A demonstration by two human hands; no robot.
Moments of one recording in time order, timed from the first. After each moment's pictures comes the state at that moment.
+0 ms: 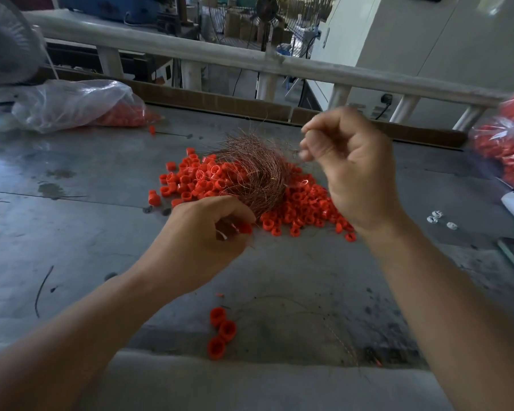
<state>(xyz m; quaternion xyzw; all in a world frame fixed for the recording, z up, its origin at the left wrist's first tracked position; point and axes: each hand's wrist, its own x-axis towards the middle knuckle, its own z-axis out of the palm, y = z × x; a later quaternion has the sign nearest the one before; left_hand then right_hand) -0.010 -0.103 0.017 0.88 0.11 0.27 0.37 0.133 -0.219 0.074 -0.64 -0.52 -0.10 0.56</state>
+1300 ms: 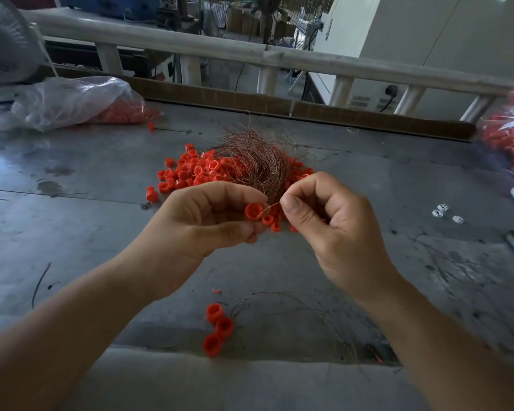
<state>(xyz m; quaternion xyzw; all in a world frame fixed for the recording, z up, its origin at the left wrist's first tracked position) -0.015 -0.107 0.026 0.66 0.01 0.19 0.73 0.090 -0.247 0.037 -0.66 -0.50 0.04 0.56</state>
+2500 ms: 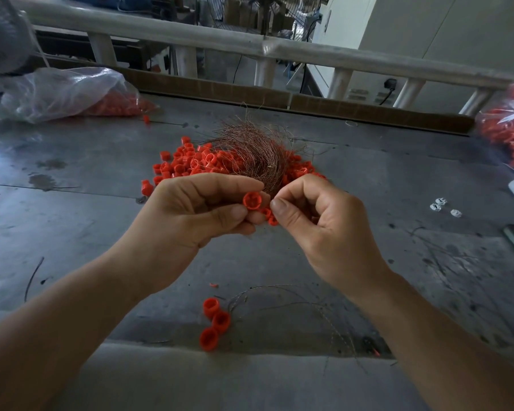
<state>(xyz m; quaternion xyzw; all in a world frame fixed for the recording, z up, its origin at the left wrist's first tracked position) -0.016 -0.109 0.028 0.64 0.02 0.21 0.74 0.088 -0.245 0.034 -0.69 -0.49 0.01 0.53</state>
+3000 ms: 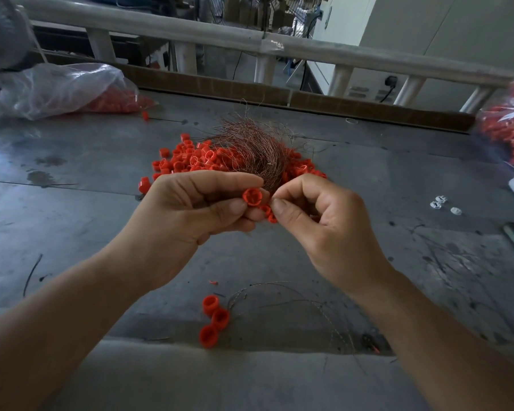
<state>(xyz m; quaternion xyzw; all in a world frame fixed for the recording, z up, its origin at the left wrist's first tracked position) -0.015 -0.112 0.030 0.61 0.03 0.21 0.76 0.087 -0.248 0.036 -0.69 -0.48 0.05 0.53</state>
